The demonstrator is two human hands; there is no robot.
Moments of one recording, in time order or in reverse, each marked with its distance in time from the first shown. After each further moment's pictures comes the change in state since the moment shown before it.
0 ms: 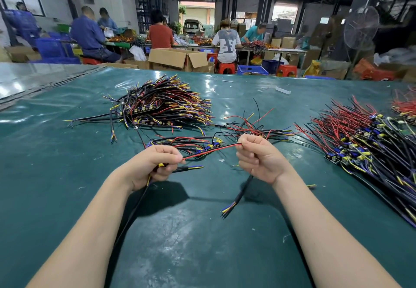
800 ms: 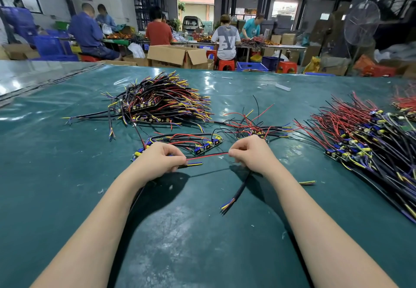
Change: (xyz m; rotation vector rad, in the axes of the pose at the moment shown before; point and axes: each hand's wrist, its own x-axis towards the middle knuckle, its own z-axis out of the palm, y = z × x) left_hand 0.013 -0.009 0.006 0.562 0.238 0.076; right_hand 0.008 0.004 0.003 -1.279 0.363 -0.001
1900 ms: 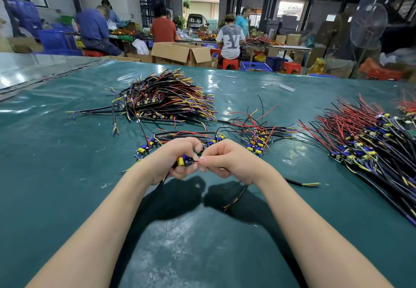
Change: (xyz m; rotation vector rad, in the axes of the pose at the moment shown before) left_hand -0.009 0.026 0.010 -0.456 -0.318 -0.032; right_hand -0.013 -0.036 0.021 0.555 -0.538 -0.192
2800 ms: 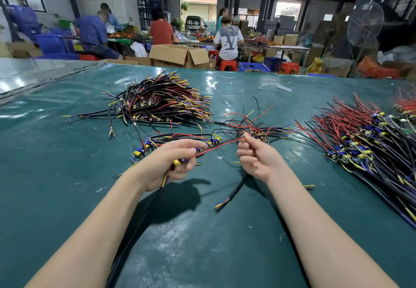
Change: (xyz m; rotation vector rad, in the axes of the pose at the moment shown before) left_hand -0.001 -0.007 0.002 -0.179 -0.019 0.080; right_hand -0.010 0.028 -0.041 1.106 0.542 0.189
